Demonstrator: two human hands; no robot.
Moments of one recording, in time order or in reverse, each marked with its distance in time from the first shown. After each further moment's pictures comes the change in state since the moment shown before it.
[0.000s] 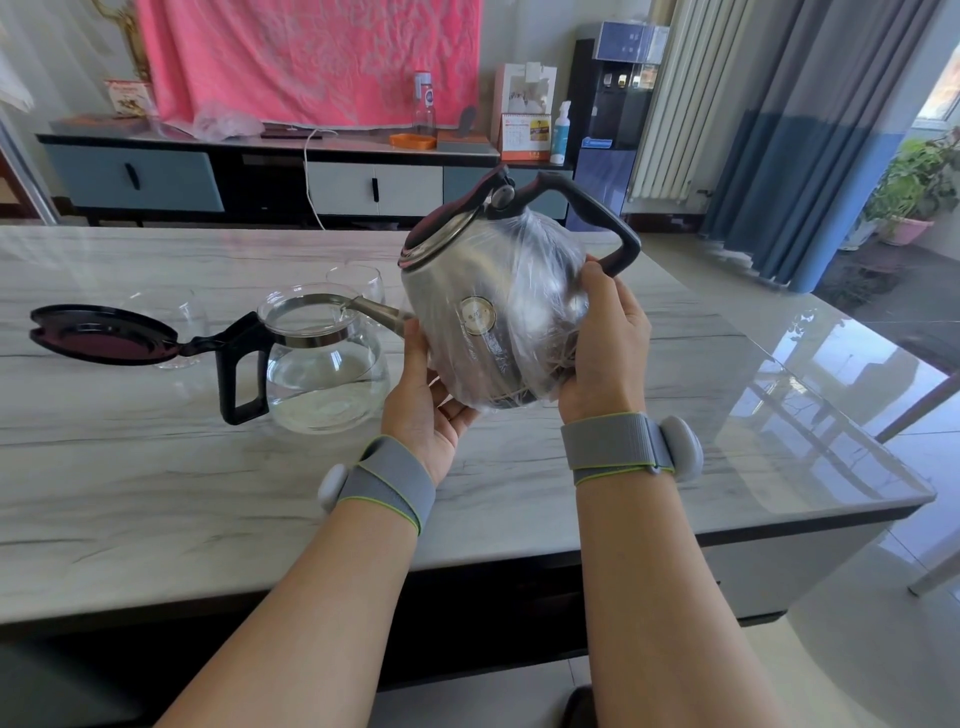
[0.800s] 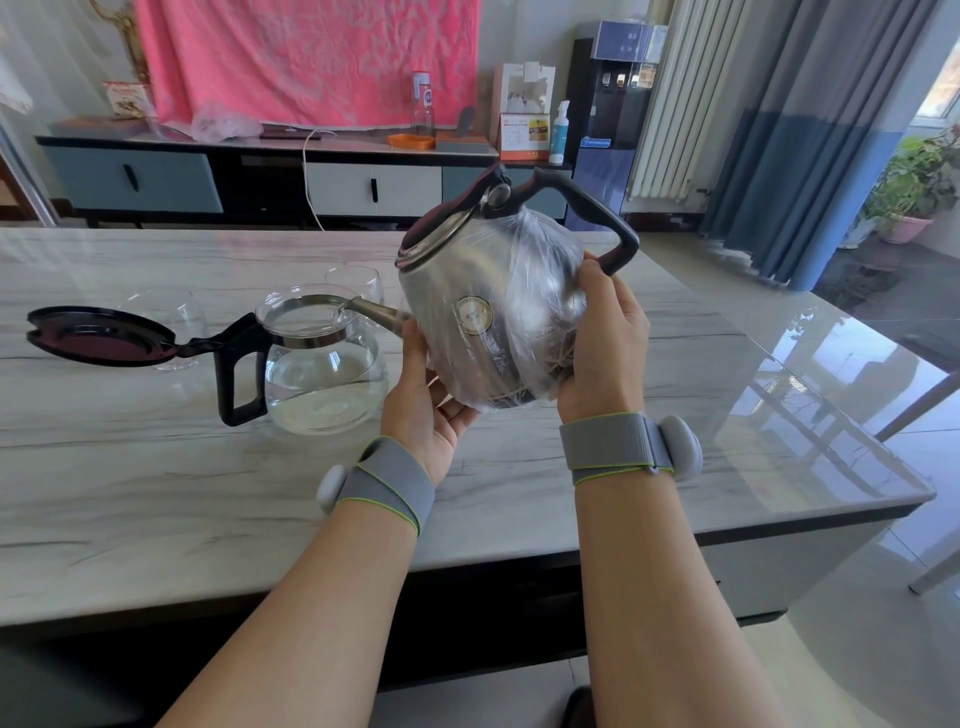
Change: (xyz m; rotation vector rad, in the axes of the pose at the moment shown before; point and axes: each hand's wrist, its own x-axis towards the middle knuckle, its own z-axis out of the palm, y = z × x) left_hand 0.000 -0.001 -0.001 -0.001 0.004 -0.004; right_hand 0.001 0.002 -0.001 -0.009 0.003 -0.019
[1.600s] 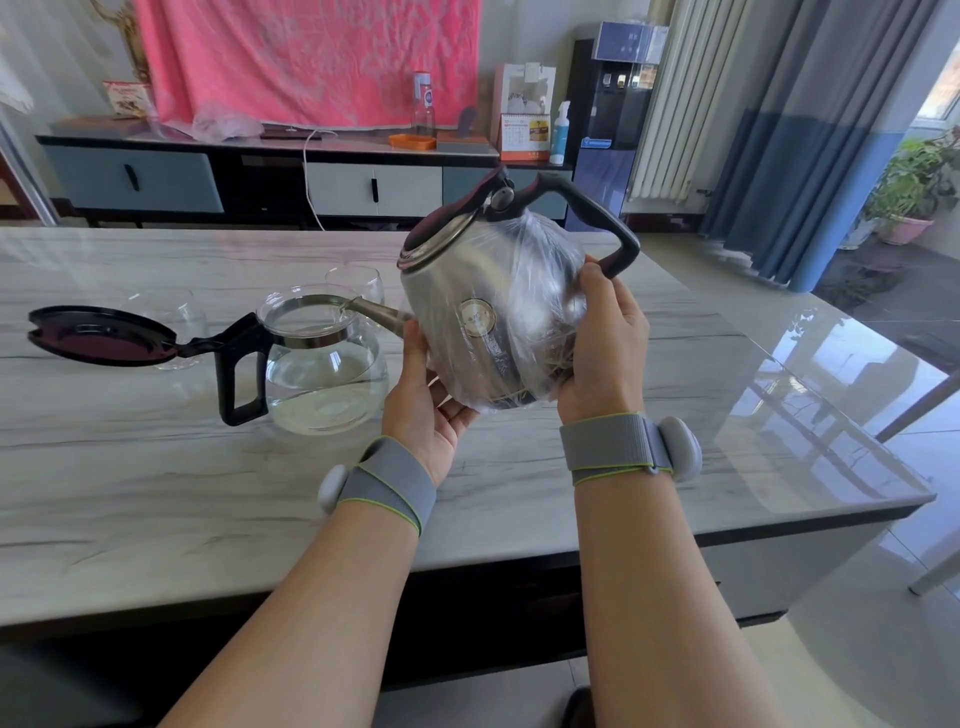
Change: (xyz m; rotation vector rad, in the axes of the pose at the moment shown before) left_hand 0.002 0.000 -0.001 0.000 0.011 -0.002; right_hand 0.002 0.001 0.000 -0.012 0.018 -0.009
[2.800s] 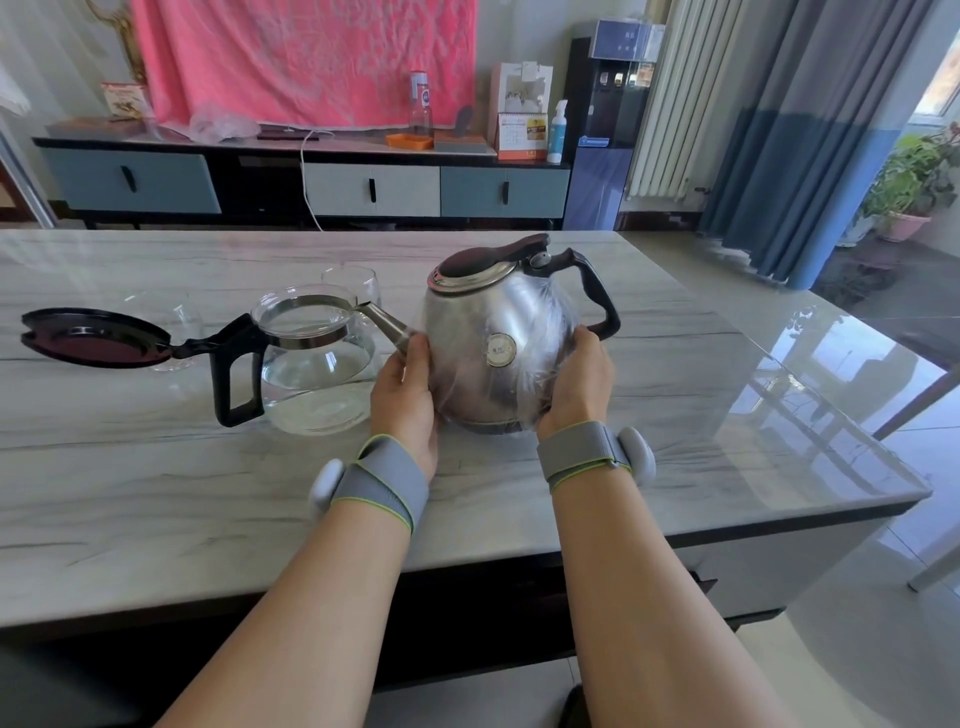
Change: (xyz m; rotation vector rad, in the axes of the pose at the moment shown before) left_hand 0.011 -0.005 -0.004 0.239 0.079 0.272; right_hand 0.007 0.041 -0.014 -0.003 0.212 0.284
